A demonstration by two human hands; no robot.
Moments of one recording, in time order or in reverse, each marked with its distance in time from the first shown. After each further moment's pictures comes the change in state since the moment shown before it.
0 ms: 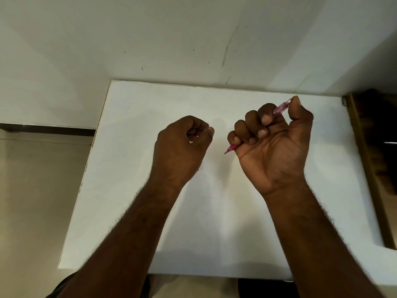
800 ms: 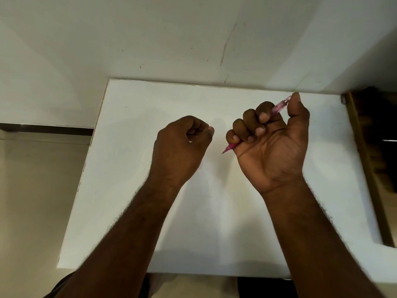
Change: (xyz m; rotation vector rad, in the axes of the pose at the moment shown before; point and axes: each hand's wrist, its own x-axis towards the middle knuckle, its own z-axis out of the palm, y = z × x) left_hand -0.001 0.002 0.000 -0.008 -0.023 -0.012; right_hand -0.001 0.000 0.001 0.014 0.023 0.000
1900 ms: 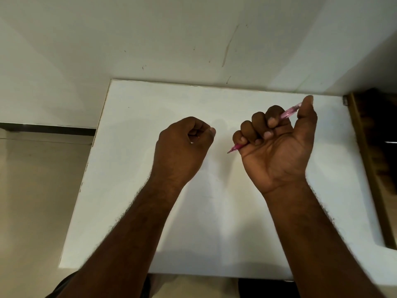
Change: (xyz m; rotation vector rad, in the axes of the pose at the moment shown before) left_hand 0.000 -0.001 0.000 0.001 -0.004 0.001; right_hand 0.000 -0.001 -0.003 0.025 0.086 -0.052
